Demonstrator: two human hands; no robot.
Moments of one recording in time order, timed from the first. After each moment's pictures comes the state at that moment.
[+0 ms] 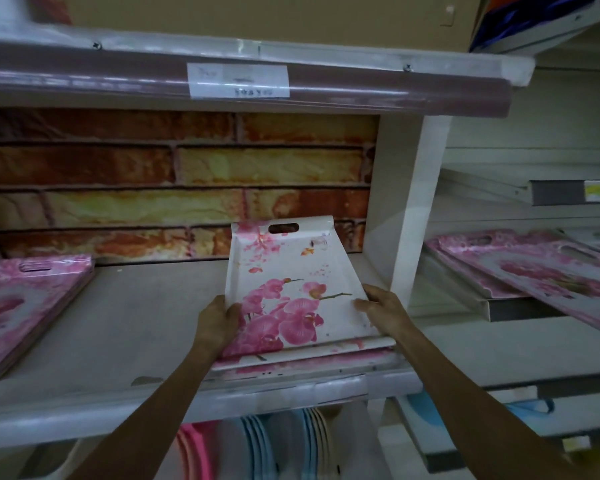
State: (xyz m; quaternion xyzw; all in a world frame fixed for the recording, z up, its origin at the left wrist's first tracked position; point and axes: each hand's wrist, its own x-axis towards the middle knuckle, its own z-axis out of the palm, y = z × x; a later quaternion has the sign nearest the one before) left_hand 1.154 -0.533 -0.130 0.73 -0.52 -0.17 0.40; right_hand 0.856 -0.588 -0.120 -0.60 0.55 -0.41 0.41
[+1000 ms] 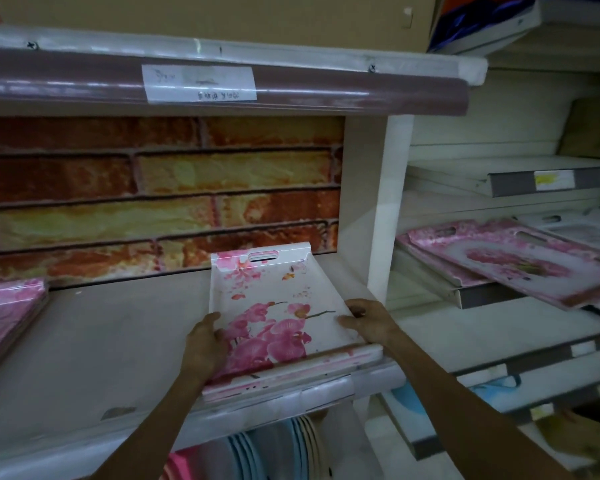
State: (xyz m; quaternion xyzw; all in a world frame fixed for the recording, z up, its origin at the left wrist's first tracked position) left_hand 1.143 -0.535 -0.146 0.73 -0.55 -0.19 0.36; right_hand 0.839 -0.587 -0.146 -0.57 0.57 -0.40 0.43
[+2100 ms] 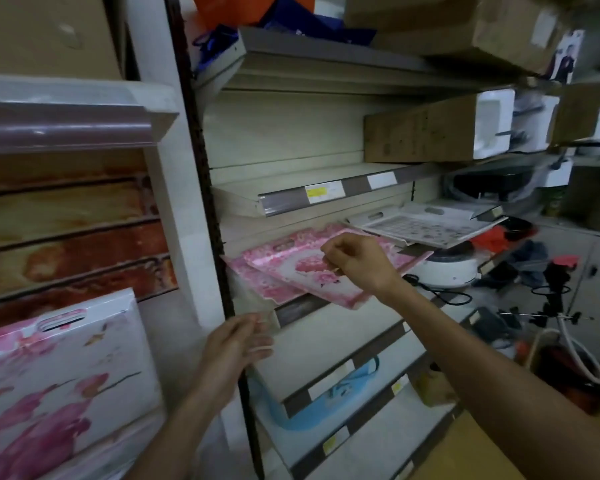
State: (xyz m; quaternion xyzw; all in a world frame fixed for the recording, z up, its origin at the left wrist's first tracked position) left_hand 0.787 -0.544 -0.102 0.41 -0.50 -0.60 0.48; right_hand 0.544 -0.526 -0.012 -0.59 0.56 -0.54 0.21
